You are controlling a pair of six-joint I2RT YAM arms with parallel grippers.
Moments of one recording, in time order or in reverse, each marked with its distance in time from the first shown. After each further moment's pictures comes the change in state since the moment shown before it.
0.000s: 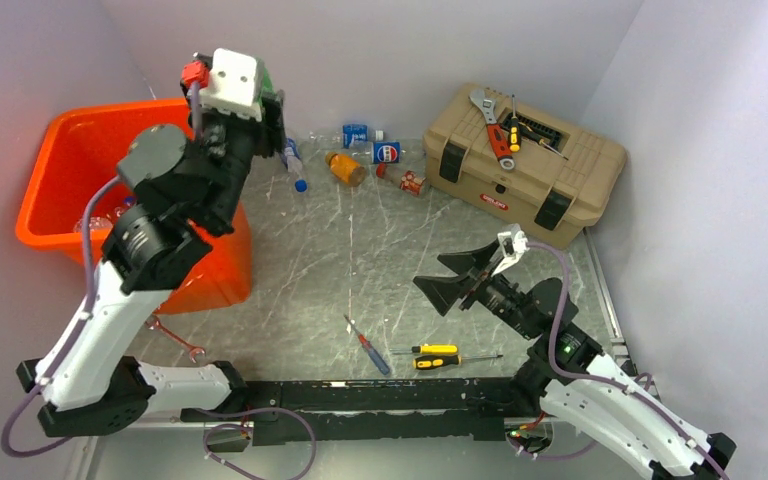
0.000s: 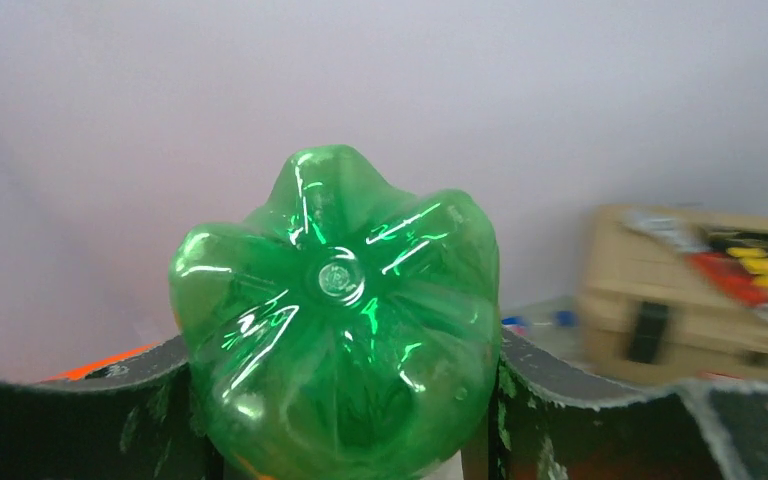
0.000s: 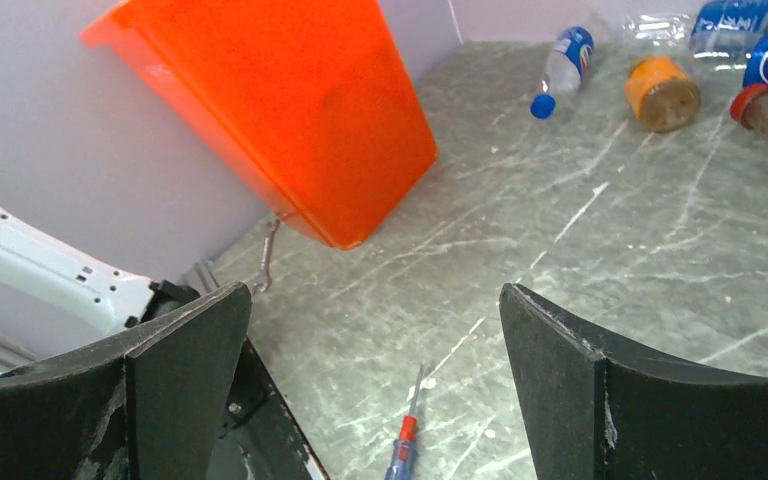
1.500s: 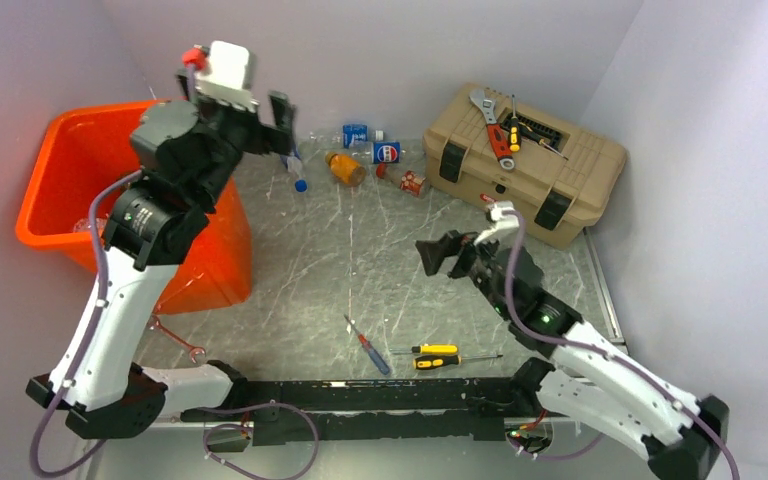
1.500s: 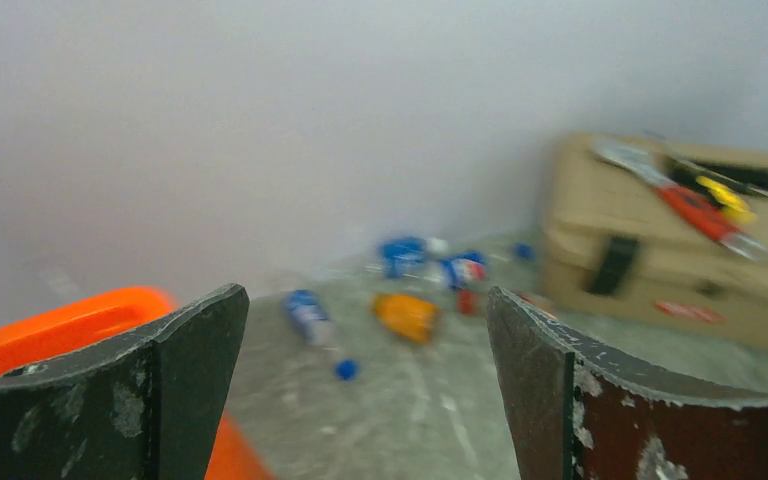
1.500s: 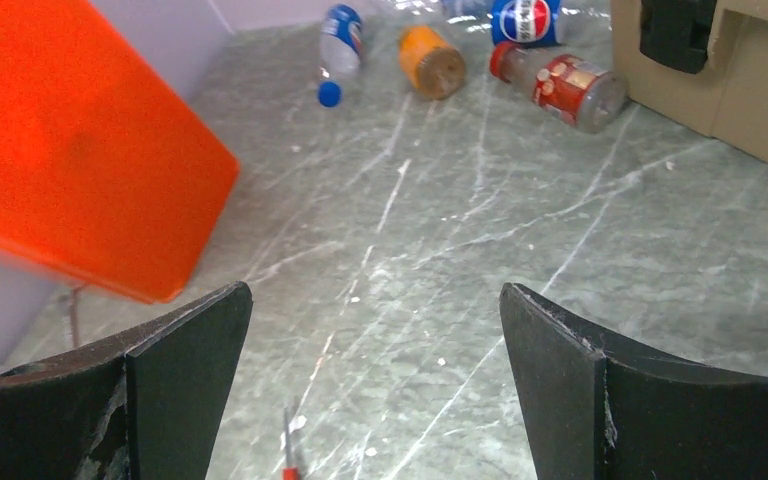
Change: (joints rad) left arm 0.395 0.030 -0.033 -0.133 0.271 -0.193; right arm 0.000 0.219 0.116 -0.118 0.367 -0.032
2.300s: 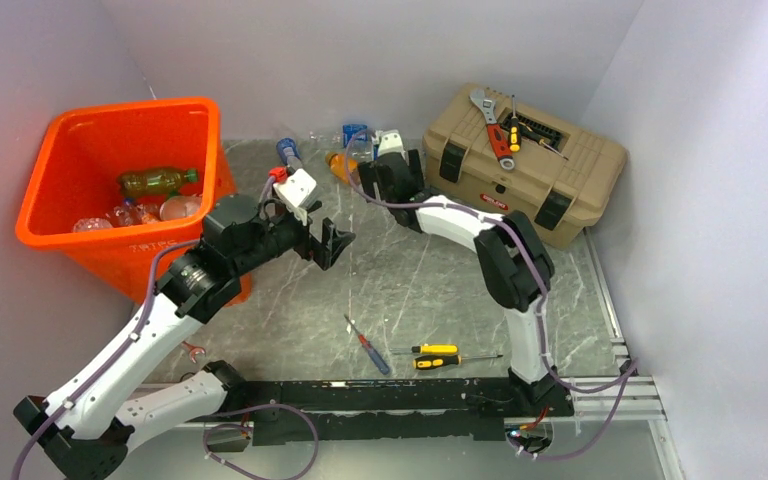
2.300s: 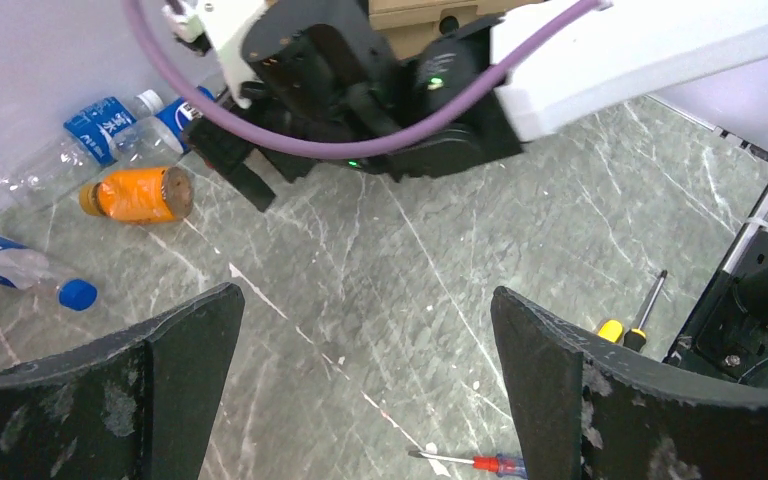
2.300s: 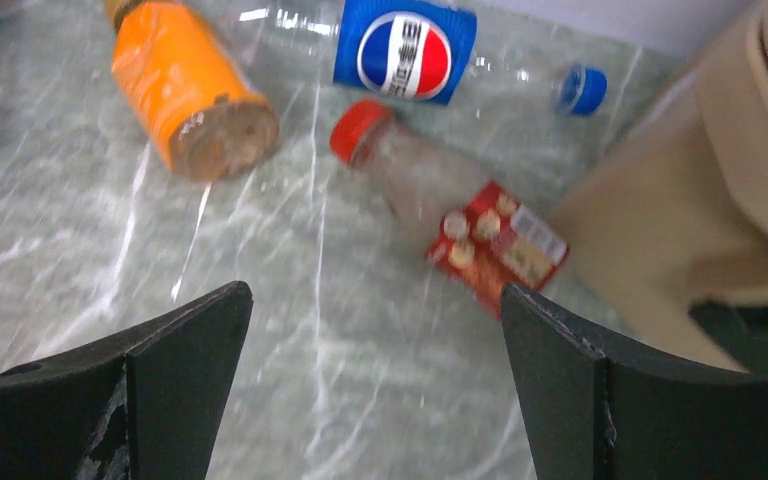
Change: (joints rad) left arm -0.183 -0.308 -0.748 0.180 0.494 -0.076; right arm -0.124 1.346 0.854 0.120 0.204 -0.345
